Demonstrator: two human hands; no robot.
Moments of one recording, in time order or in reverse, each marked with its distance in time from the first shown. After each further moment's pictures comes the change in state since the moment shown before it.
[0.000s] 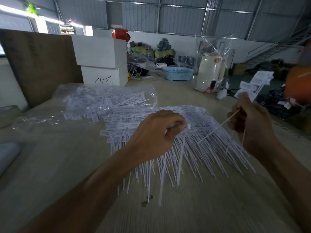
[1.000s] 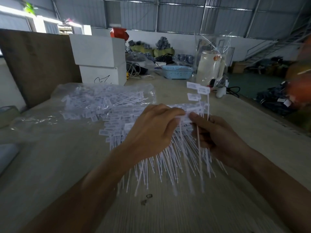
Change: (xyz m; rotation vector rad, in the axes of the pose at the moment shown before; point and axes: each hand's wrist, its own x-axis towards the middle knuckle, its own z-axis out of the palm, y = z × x) left_hand -0.001 0.006 -0.007 0.225 0.058 0.054; right_hand -0.040 0.018 0.047 -0.053 -0.466 0.258
